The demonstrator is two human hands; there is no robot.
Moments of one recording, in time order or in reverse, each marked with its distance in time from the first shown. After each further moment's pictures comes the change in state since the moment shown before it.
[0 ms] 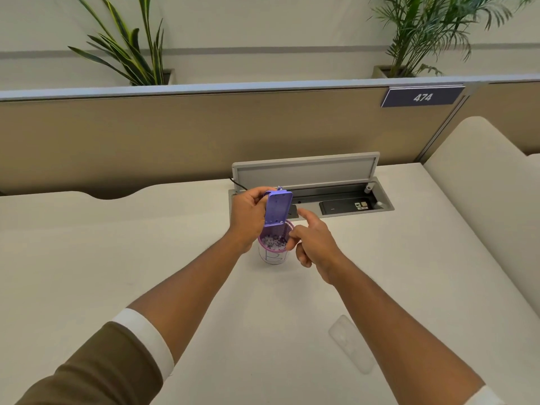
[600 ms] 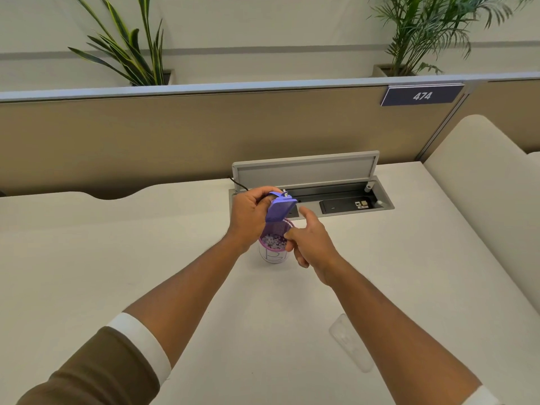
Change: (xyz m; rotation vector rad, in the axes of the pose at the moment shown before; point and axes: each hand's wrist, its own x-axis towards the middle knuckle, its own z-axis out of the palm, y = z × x) left_hand -0.005 0.002 -0.005 0.077 -0.028 0.176; right_hand -0.001 0.001 0.006 0.020 0.003 0.008
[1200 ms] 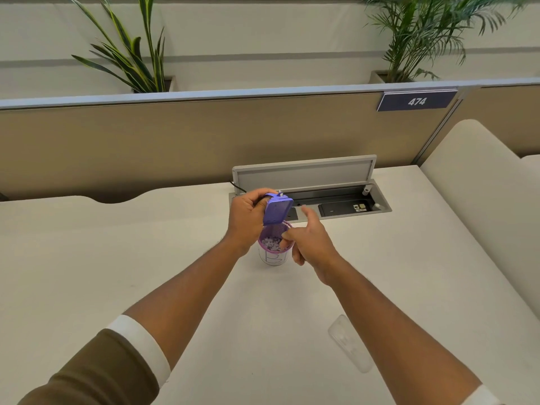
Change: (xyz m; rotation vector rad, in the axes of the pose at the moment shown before) left_hand -0.005 0.007 -0.003 -0.071 0.024 -0.025; right_hand -0.003 -0.004 -0.001 -0.042 0.010 -0.047
